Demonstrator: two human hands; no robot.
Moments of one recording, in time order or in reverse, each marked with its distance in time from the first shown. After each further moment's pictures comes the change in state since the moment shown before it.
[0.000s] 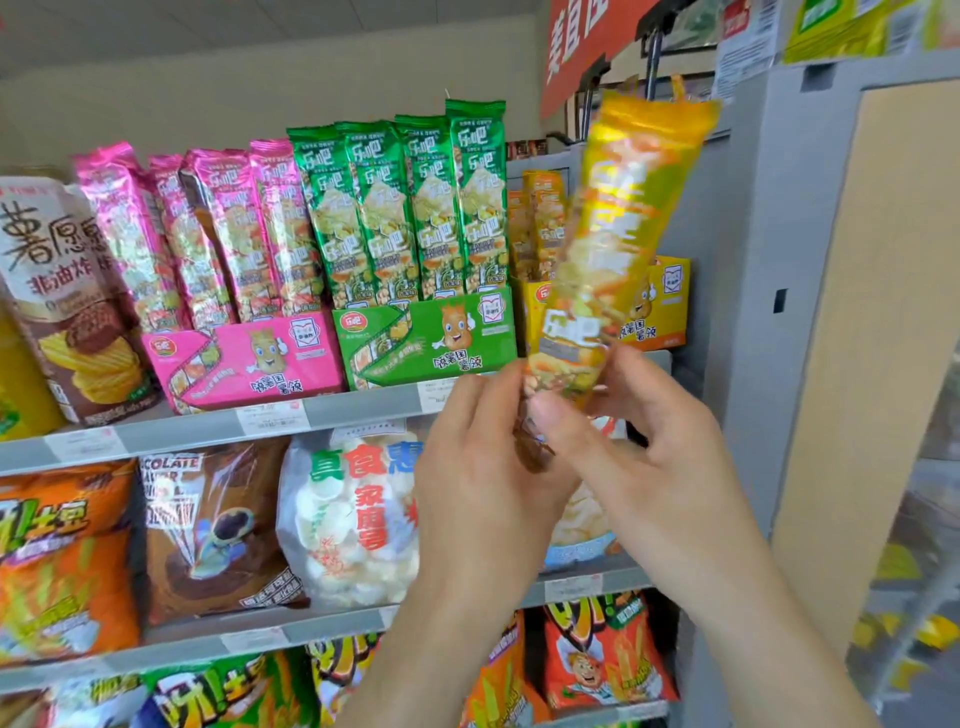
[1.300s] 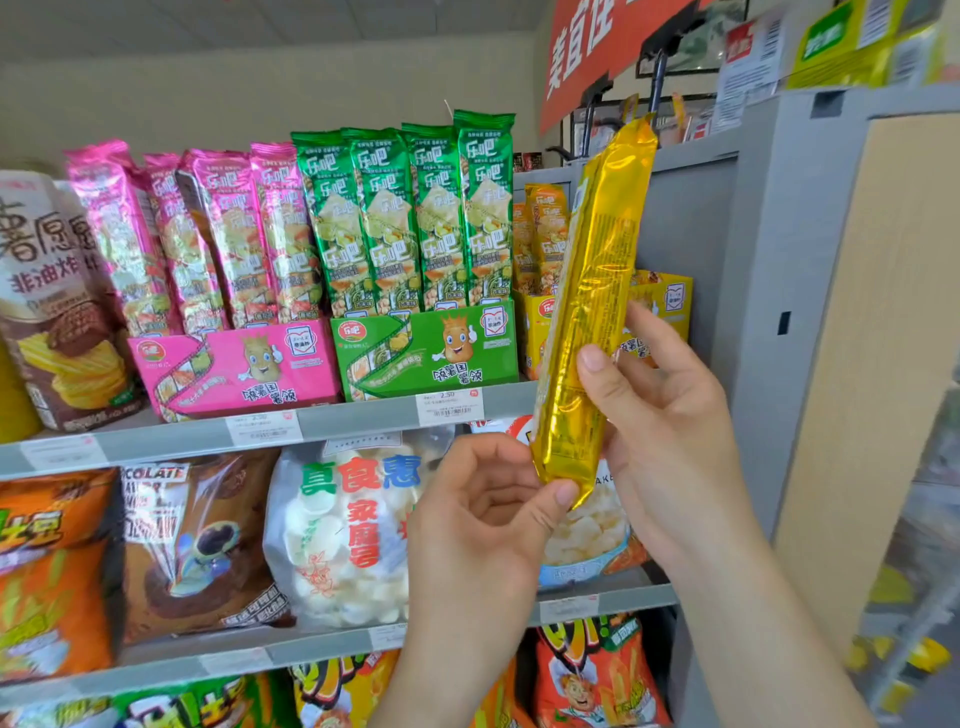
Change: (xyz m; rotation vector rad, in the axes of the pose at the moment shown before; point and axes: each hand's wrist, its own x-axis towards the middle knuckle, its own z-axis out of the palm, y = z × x) left_hand -0.023 -0.009 0.002 -0.726 -0.042 -0.417; right_hand 0.034 0.016 0.000 0.334 0.137 0.176
